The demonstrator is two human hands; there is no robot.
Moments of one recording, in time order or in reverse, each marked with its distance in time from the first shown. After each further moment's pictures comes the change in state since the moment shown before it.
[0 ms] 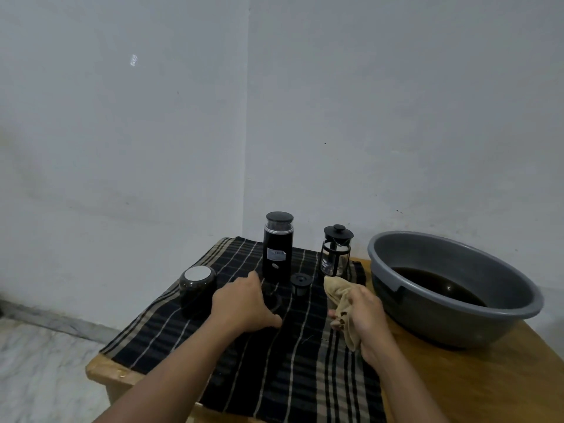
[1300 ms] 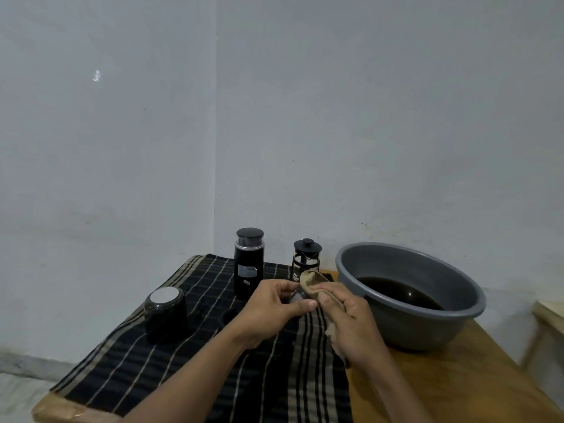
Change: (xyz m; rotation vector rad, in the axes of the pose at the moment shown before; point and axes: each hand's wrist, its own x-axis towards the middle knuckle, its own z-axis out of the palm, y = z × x) left_hand -0.008 0.075 -0.002 -1.266 -0.240 0.455; right_hand -0.035 -0.032 -0.030 -0.204 -0.151 -0.561
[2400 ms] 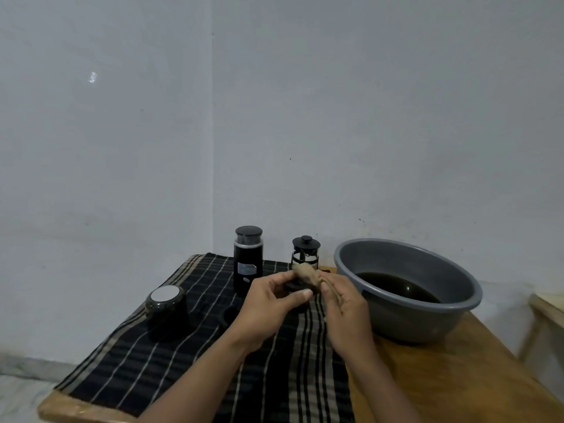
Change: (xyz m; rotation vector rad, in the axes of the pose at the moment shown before) left_hand -0.006 -0.001 0.007 -0.133 0.127 0.071; right_hand 0.005 0.022 0.014 -0.248 0.248 -0.138
